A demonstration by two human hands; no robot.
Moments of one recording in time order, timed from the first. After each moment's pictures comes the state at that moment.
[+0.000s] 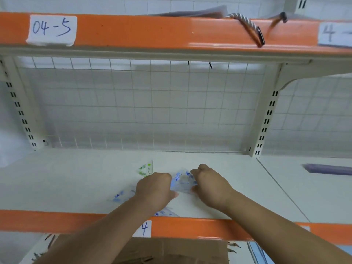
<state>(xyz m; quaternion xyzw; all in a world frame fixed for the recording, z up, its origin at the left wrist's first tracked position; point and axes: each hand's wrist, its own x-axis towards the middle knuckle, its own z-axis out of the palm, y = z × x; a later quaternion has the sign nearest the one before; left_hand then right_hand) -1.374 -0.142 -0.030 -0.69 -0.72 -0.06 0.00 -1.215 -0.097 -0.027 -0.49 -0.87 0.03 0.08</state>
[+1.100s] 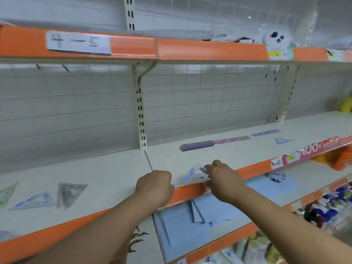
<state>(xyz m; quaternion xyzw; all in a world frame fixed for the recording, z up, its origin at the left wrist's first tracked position) -1.044 -0.144 -0.020 -0.81 -0.58 -0.05 -0.01 -0.853 -0.173 -0.021 -0.71 -0.70 -0.02 0.09</state>
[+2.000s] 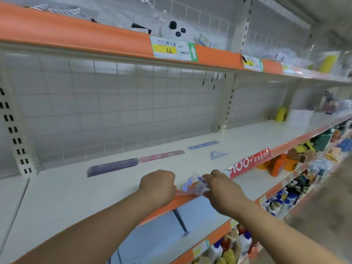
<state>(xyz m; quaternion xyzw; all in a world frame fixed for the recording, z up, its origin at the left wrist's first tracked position) -0.747 -0.073 -0.019 -0.88 -0.47 -0.06 -0.01 -0.582 -0.153 -0.025 -0.77 -0.64 -0.03 0.05</state>
